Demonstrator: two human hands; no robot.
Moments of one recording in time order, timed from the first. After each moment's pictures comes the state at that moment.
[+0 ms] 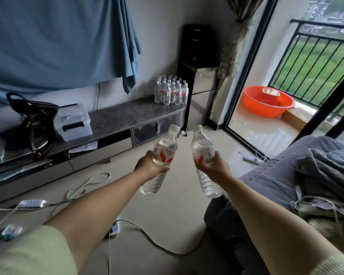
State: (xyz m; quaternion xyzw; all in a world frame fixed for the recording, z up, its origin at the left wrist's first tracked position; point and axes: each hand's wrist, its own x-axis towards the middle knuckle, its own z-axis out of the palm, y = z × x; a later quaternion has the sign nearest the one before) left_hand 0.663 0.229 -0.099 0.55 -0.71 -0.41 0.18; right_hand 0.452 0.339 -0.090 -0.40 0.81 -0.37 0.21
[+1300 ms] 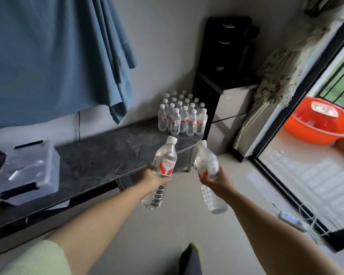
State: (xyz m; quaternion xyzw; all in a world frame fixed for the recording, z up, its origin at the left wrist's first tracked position) left_hand 0.395 -0.272 -0.136 0.61 -0.57 -0.51 0.19; right_hand 0.175 -0.187 -0.135 -0.38 0.79 -0.34 0.34
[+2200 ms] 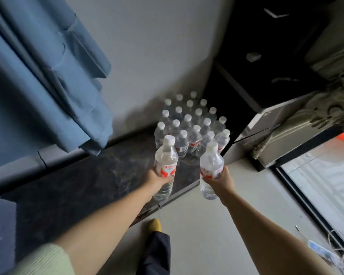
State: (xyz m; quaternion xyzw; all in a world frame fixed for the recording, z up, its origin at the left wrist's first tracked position) left_hand 0.273 -0.639 -0.219 0.66 -0.46 -0.58 0.12; right_hand 0.069 -0.557 -0.228 -0.26 0.81 -0.36 0.38
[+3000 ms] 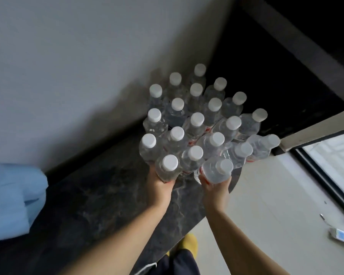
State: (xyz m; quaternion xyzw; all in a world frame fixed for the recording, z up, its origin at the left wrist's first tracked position) left_hand 0.200 -0.790 -0.402 0.64 -0.59 -0.40 0.29; right_hand 0.085 -0.718 -0.416 -0.03 0.86 -0.44 0.27
